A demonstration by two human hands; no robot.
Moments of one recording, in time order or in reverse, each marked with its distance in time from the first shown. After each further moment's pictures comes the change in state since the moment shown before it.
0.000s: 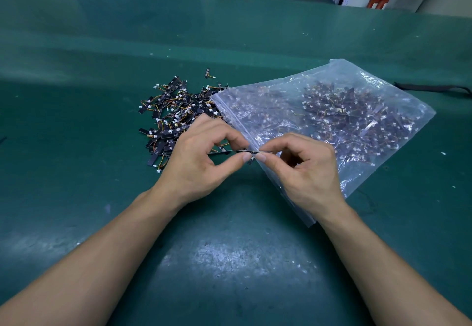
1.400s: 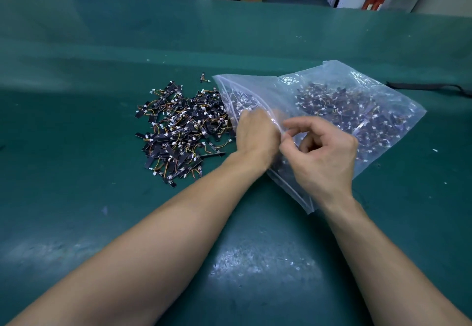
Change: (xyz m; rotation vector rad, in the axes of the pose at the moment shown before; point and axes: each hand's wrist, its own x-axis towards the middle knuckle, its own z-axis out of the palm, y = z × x) left_hand 0.083 0.029 0.092 0.250 -0.225 -0.570; right_hand 0.010 -0.004 -0.018 -0.159 0.326 0.025
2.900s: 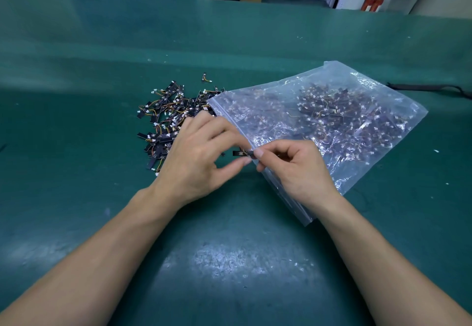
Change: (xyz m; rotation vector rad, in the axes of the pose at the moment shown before) left_hand -0.059 -0.093 -0.062 0.112 0.344 0.728; right_hand -0.010 -0.004 0.015 0.306 -0.511 0.391
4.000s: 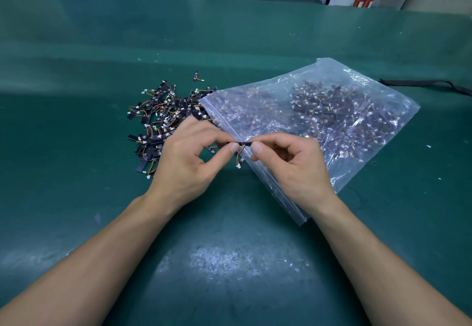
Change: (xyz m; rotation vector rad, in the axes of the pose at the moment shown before) left_hand 0.000 0.006 0.006 -0.266 0.098 -0.193; right_hand -0.003 0.001 -0.002 0.027 0.089 -0.203
